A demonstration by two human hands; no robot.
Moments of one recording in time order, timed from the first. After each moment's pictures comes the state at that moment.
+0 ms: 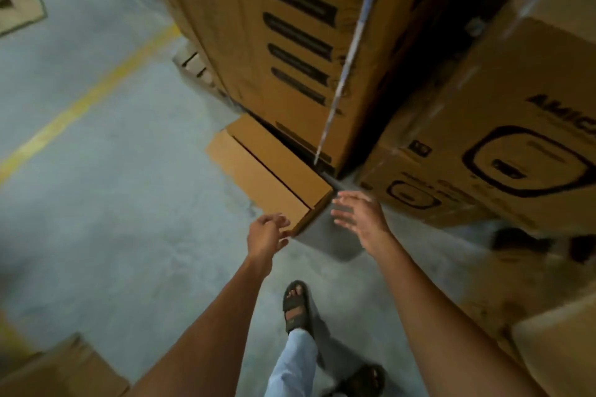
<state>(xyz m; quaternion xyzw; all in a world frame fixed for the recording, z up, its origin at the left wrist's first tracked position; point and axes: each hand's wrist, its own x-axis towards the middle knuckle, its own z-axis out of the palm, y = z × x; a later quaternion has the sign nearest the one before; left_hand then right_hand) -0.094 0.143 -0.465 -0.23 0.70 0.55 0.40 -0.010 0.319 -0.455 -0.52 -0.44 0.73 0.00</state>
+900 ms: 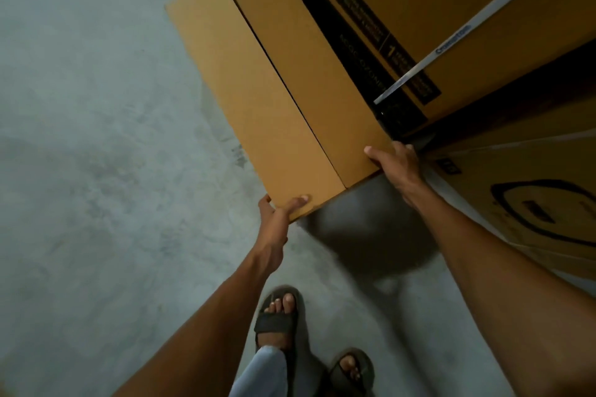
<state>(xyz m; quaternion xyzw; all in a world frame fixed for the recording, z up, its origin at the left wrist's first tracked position) -0.156 0.149 -0.907 -0.34 0.61 0.58 0.42 -0.162 0.399 -0.920 -0.45 -0.77 0.41 -0.18</state>
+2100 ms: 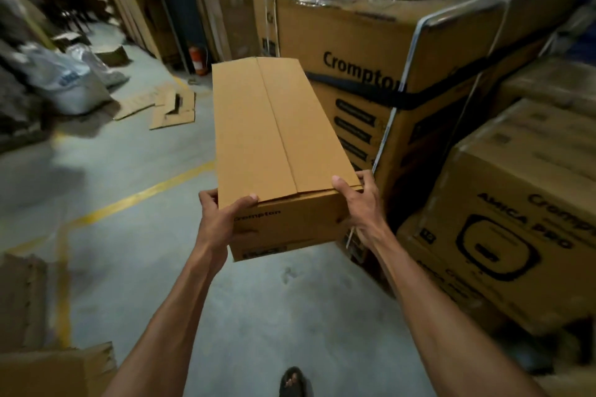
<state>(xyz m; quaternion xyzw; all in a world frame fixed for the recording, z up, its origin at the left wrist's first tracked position) 0.025 -0.037 -0.156 -0.06 0.71 0.70 0.08 0.069 0.208 -0.170 -0.25 -0.71 0.64 0.16</state>
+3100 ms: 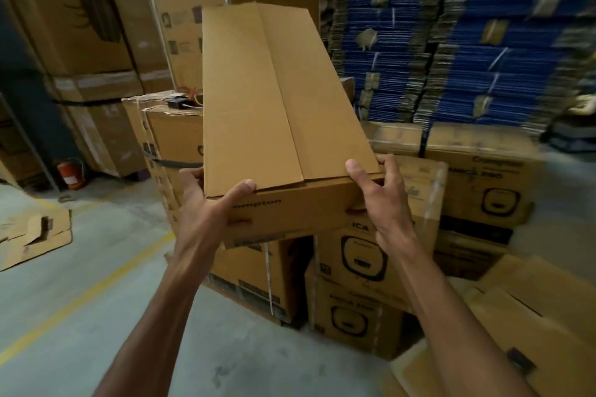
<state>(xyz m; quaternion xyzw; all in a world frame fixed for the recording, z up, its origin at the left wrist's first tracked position) 0.188 0.097 0.024 0.28 0.66 0.70 0.05 0.328 0.304 0.001 -0.25 -0.64 0.56 0.47</state>
